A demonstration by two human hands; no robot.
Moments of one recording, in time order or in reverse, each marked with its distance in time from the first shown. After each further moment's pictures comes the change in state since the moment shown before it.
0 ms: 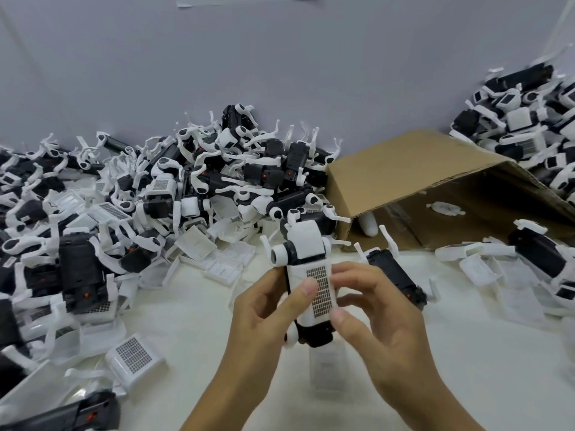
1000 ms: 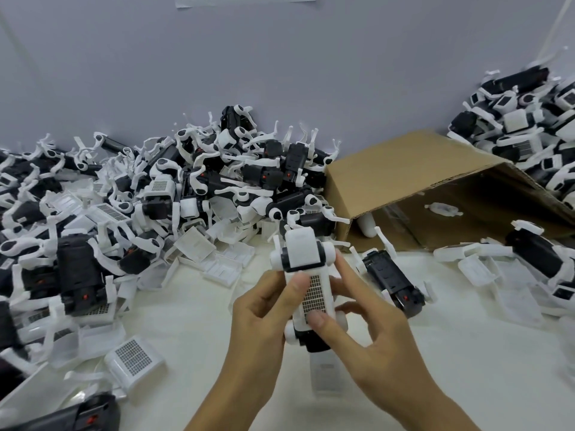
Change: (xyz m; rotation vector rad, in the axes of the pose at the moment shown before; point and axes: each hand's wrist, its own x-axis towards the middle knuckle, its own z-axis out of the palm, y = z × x) left_hand 0.003 -0.008 0.002 -0.076 0.099 -0.030; right_hand 0.001 0.001 0.005 -0.137 -0.092 0.087
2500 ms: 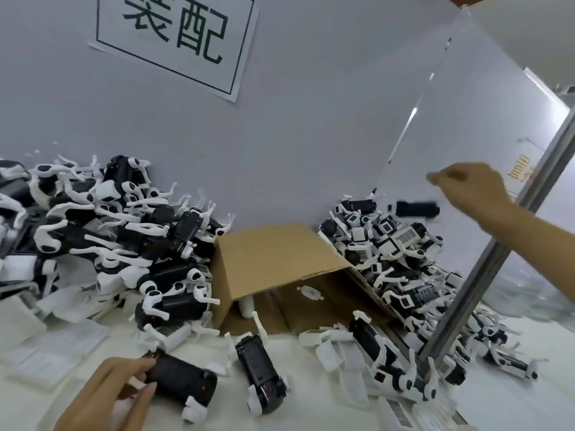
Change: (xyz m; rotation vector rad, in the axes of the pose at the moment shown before) left_hand 0.045 -0.026 -0.016 0.604 0.016 0.486; right_hand 0.178 -0.167 -0.325 -1.067 0.583 0.155
